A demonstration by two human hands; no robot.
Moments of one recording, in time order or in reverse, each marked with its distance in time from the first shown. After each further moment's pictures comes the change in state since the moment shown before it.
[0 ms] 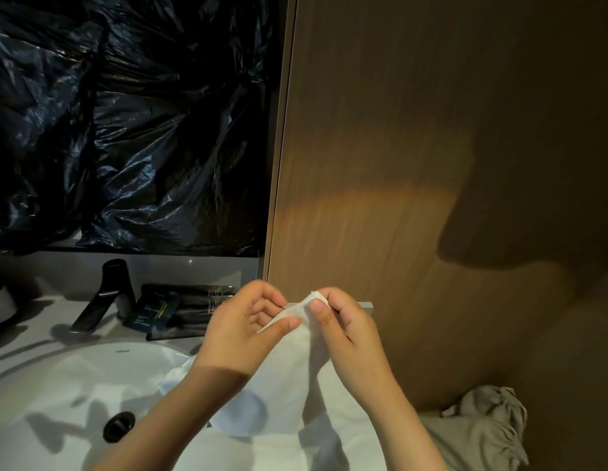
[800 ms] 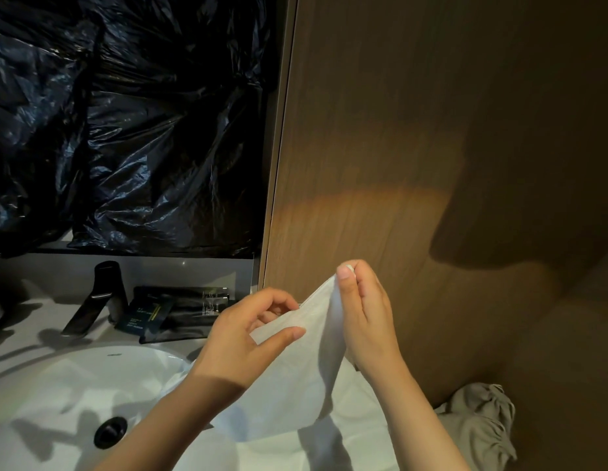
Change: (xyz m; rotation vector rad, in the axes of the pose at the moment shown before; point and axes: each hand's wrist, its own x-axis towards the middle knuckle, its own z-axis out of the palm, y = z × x) left_hand -0.002 -0.013 -0.004 0.089 -0.102 0.202; right_hand 0.019 -0.008 -0.010 -0.083 0.228 -0.021
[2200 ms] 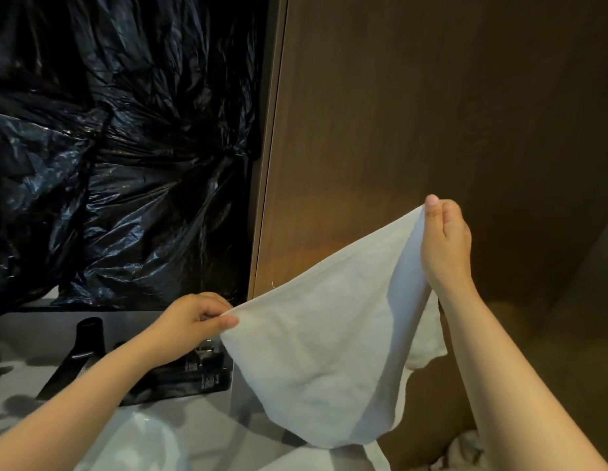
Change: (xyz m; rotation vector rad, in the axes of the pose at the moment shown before) left_hand 0.084 -0.028 -0.077 0.169 -0.278 -0.111; right_hand 0.129 -0.048 -0.119 -0.260 0.484 -0.080
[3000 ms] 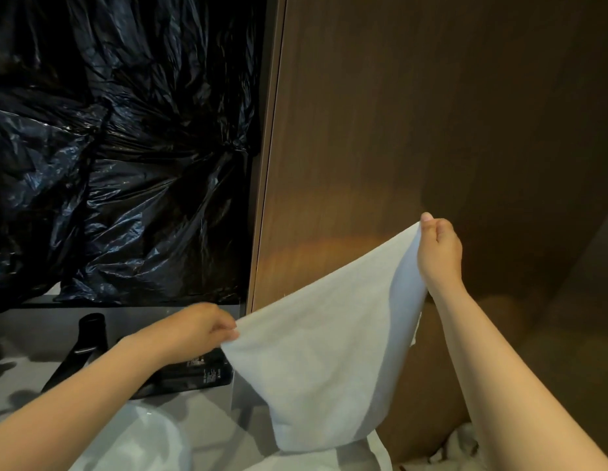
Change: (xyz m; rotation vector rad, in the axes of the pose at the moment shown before) left_hand 0.000 0.013 0.004 0.494 -0.258 -0.096; right_hand 0.007 0.048 0.012 -0.012 -0.028 0.194
